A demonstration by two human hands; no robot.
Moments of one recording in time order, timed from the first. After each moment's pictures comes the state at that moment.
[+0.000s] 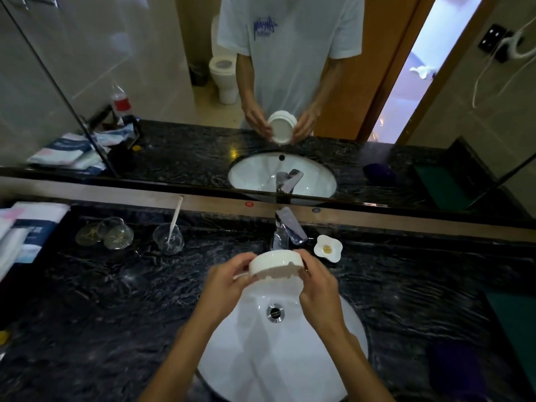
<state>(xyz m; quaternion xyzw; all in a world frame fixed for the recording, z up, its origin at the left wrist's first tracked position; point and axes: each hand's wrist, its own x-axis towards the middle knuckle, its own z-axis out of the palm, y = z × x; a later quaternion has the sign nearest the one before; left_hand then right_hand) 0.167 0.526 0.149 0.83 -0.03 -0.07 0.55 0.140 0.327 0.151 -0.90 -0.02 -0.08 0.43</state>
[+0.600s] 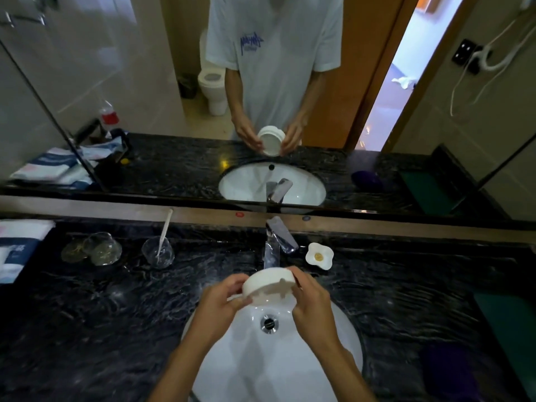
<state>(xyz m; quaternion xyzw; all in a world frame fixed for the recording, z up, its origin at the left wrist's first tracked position) 0.157 0.524 0.143 0.81 0.00 -0.11 0.58 0.132 0.323 0.141 -0.90 0.00 -0.07 0.43</state>
